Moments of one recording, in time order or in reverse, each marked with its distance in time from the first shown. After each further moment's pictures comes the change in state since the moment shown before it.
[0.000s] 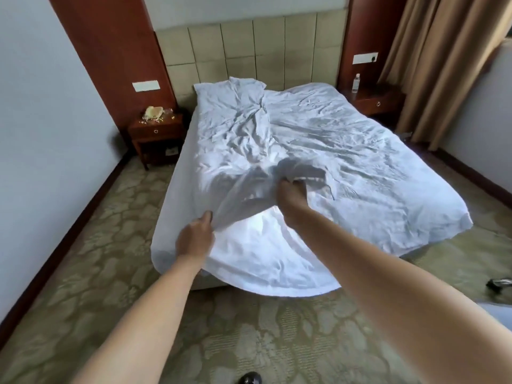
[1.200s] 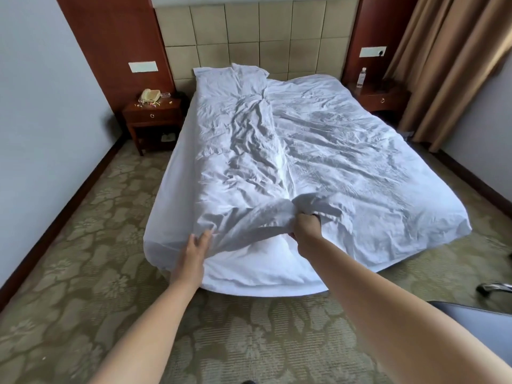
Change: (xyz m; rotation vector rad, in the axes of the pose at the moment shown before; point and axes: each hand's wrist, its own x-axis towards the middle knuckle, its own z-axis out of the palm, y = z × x) left_hand -0.022 -0.032 0.055 0.026 -0.163 -0.032; right_hand 0.029 0.063 -0.023 0.126 0.067 0.355
